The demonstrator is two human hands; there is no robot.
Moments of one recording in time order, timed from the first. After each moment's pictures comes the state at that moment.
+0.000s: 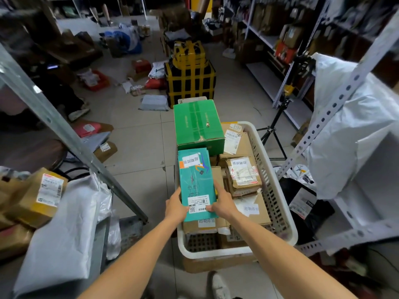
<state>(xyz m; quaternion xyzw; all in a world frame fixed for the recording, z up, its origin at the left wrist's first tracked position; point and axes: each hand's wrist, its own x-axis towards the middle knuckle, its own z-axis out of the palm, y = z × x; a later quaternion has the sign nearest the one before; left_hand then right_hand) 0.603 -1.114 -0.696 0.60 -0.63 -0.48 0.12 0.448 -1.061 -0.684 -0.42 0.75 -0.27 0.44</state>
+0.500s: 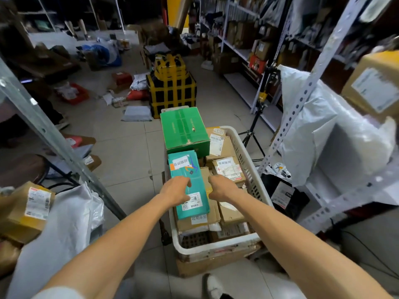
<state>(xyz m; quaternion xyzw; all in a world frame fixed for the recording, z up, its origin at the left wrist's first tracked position) 0.589 -1.139 -0.631 0.41 -0.88 -0.23 -0.07 0.432 -1.062 -0.613 -0.58 0.78 0.03 0.25</state>
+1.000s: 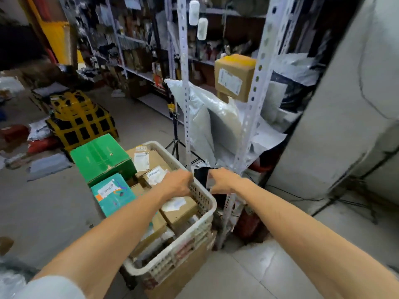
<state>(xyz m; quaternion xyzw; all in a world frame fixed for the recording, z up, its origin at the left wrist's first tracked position) 0.439 -1.012 -0.548 0.11 -0.99 -0.09 -0.09 0.339 -0.864 -0.534 -0.43 0.88 -0.03 0.22</state>
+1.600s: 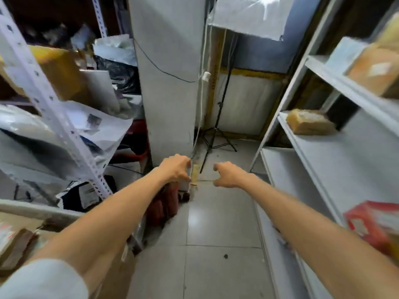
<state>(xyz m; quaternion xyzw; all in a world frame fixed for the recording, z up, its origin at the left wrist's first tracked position) 0.308 -0.653 -0.510 -0.24 -0.96 -0.07 -0.14 0.361 -0.459 -0.508 -0.03 0.98 -0.09 0.17</state>
